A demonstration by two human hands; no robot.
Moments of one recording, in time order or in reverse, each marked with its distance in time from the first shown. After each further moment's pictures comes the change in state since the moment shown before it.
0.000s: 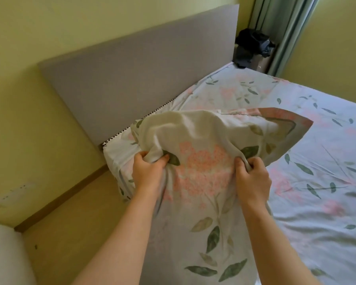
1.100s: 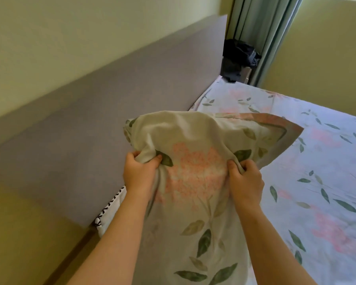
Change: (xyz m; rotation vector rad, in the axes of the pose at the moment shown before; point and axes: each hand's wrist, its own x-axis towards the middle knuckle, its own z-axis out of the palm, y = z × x) left_hand 0.407 0.082 0.033 0.063 -0.185 0.029; right_hand 0.169 -0.166 0.295 -0.012 0.140 0.128
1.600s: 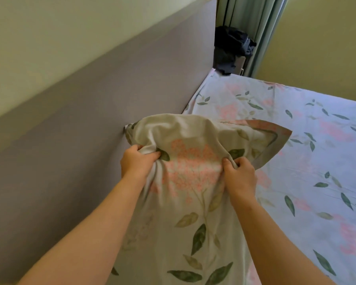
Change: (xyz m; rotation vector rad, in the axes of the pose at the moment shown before) left_hand 0.153 0.009 0.082 0.271 -0.191 0.001; right_hand 0.114 -0.001 0.095 0.016 -0.002 0.182
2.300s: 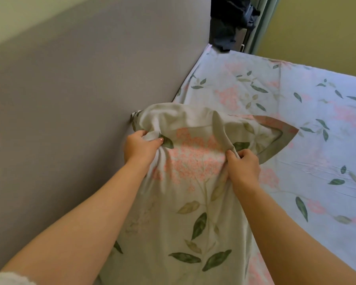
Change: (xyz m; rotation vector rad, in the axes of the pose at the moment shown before) left_hand 0.092 -0.010 0.099 0.079 -0.052 0.020; right_hand 0.112 0.037 0.050 -0.071 -0.009 0.127
